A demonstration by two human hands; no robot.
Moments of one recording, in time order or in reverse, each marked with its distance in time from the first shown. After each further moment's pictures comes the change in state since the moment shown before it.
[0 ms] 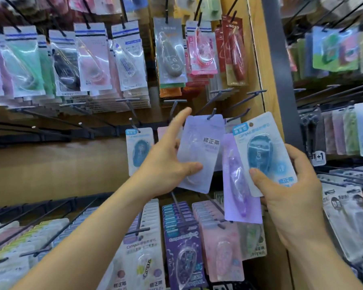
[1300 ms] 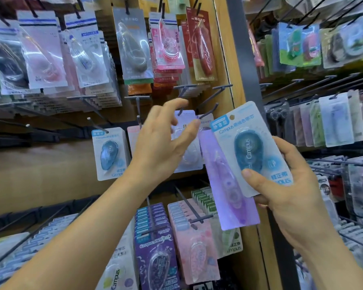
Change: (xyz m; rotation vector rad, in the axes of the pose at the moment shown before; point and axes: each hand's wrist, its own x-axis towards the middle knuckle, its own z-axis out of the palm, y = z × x) left_hand 0.042 0.016 0.048 0.357 0.337 0.319; right_hand 0.011 -0.012 -0.045 0.124 -0.191 0.069
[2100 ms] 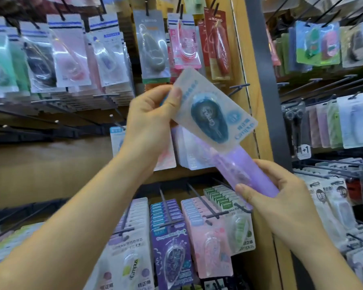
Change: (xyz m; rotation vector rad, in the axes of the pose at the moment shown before) left_hand 0.005 0.025 -0.047 -0.698 0.113 -0.281; right_hand -0.013 0.010 0.017 -0.434 -0.068 -0.020
